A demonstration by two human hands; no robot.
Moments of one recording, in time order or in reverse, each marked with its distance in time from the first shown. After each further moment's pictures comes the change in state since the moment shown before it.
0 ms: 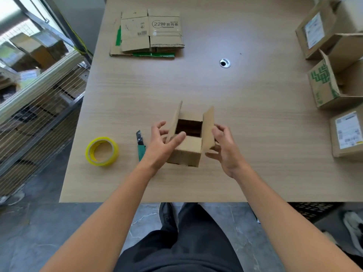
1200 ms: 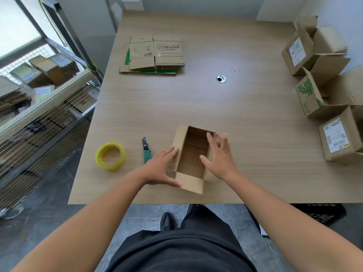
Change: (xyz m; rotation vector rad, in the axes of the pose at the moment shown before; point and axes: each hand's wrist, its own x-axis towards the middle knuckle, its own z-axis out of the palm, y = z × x) left_hand -0.014 -0.040 -0.038 0.952 -0.502 0.138; right_hand 0.005 0.048 -0.008 -1.133 0.126 -0.314
